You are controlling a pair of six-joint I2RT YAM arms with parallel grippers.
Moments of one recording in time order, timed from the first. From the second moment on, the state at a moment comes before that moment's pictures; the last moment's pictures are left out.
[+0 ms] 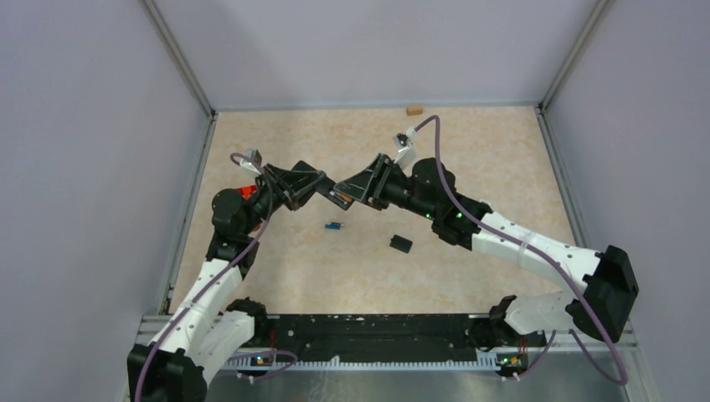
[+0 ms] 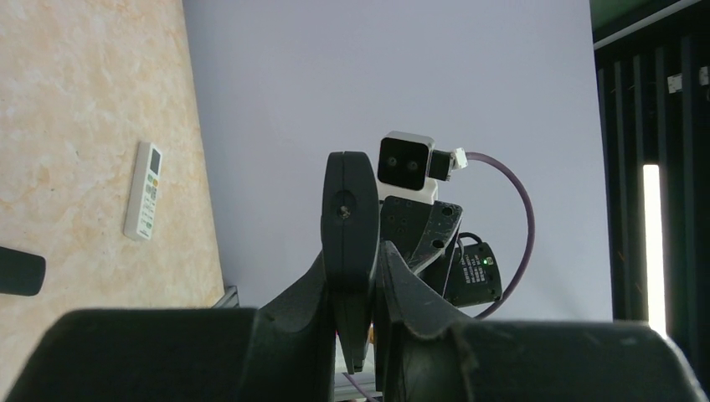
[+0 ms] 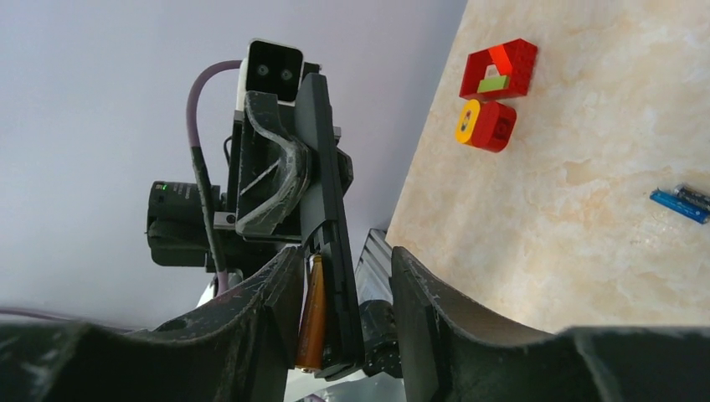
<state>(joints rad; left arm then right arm) -0.21 0.84 0.55 0.47 0.59 -1.59 0.91 1.28 1.03 0.13 -0.10 1.11</state>
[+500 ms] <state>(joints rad) -0.21 0.83 0.55 0.50 0.59 -1.63 0.91 1.22 0.99 0.21 -0.12 1.07</state>
